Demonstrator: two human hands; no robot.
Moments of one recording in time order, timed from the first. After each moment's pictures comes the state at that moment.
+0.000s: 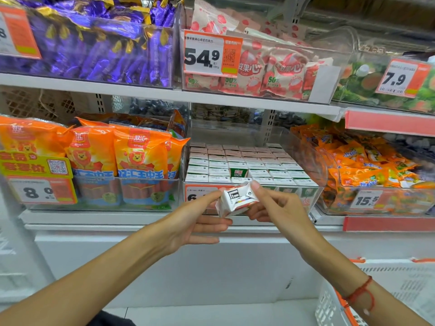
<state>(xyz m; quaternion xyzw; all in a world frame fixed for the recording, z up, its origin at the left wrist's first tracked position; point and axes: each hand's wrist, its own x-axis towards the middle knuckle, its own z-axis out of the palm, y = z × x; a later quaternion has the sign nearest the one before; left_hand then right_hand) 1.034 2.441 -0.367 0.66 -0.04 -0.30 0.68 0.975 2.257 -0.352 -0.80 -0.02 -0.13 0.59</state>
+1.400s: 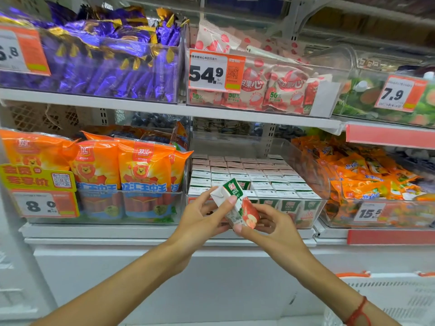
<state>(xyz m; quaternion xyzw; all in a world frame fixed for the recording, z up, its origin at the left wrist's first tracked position) 1.024 2.427 -0.361 0.63 -0.12 -0.12 0.75 0.980 2.264 -0.371 -0.82 -0.04 -0.15 0.55</state>
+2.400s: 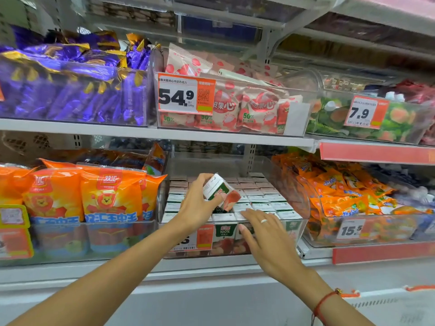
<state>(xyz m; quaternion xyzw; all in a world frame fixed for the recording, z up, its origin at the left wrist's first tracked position) 1.109 2.377 -0.336 0.79 -0.24 0.05 0.56 1.031 2.206 -0.387 -0.97 -0.02 -0.22 0.10</state>
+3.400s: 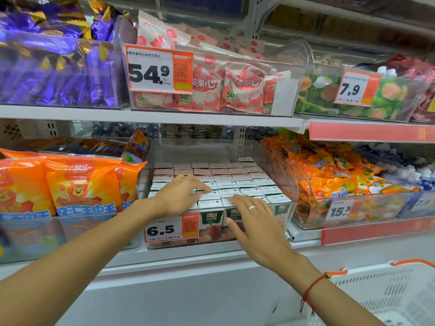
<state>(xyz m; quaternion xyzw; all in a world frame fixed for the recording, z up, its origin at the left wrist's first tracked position) 1.163 2.385 -0.353 0.91 -0.37 0.04 0.19 1.030 2.203 -0.390 -0.97 -0.04 -0.22 0.09</state>
